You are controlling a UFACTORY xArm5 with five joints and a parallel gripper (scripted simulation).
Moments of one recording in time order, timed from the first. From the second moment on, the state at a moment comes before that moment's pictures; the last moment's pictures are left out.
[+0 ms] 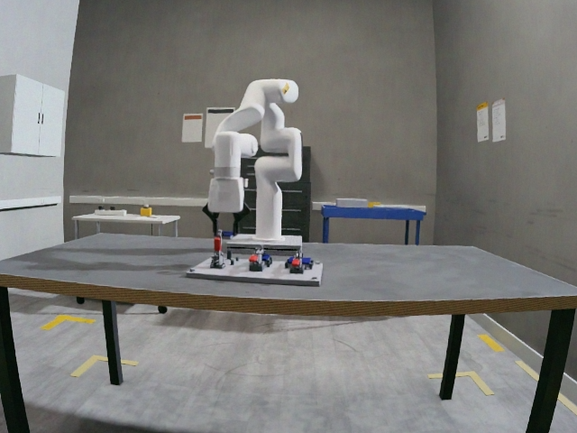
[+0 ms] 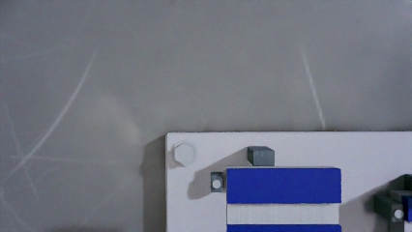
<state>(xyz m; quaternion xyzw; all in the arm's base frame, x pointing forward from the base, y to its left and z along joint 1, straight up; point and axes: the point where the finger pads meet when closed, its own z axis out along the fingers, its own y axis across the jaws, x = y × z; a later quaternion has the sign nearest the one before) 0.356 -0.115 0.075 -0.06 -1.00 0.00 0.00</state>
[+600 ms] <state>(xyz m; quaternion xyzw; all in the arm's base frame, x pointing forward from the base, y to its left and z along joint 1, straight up) 0.354 -0.128 0.075 -0.06 -1.00 0.00 0.00</state>
